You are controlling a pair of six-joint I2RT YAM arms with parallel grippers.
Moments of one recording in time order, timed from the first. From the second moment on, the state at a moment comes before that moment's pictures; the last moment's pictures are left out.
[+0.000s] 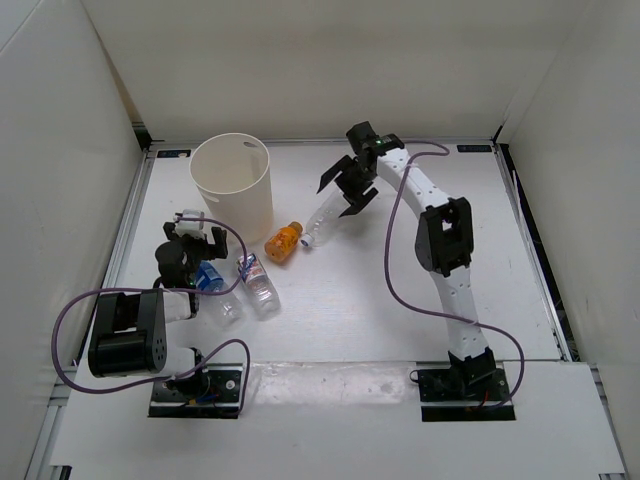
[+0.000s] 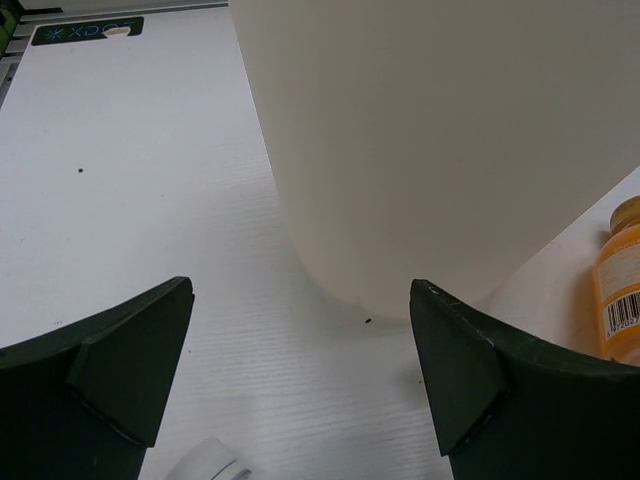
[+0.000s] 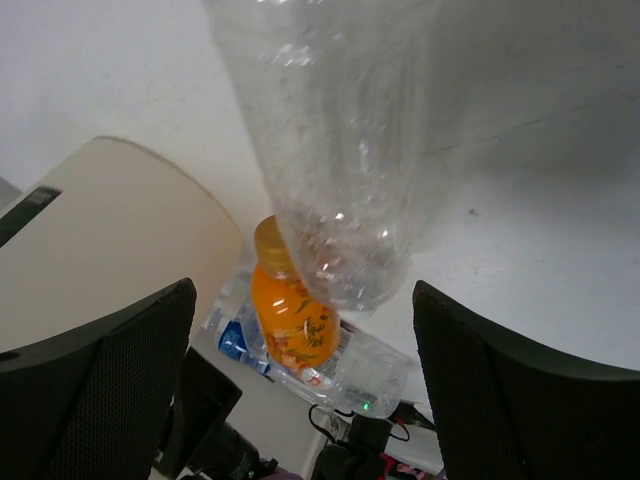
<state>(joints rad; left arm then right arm) 0.10 1.40 0.25 1.02 0.23 0.06 0.46 2.37 2.25 -1.06 -0.31 1.17</state>
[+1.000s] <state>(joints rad) 0.10 1.40 0.25 1.02 0.23 0.06 0.43 2.54 2.35 -1.26 -0.33 1.12</state>
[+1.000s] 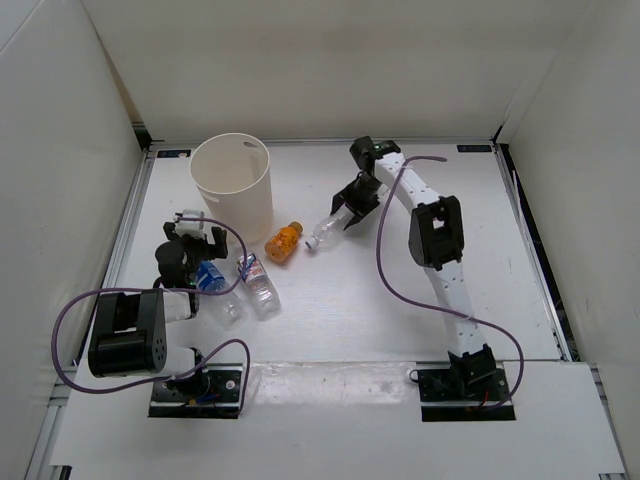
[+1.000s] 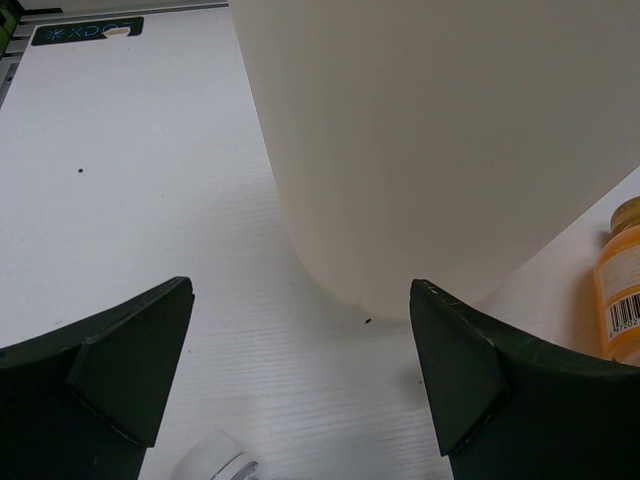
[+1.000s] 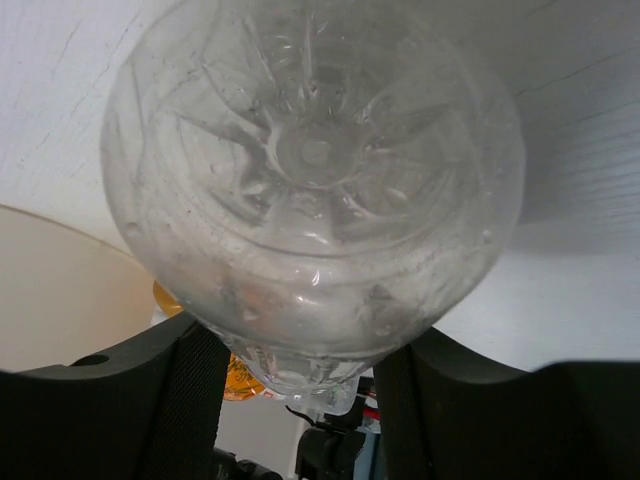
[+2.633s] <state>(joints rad) 0.10 1.40 0.25 1.02 0.23 0.06 0.73 2.28 2.54 -0.45 -0.06 0.47</state>
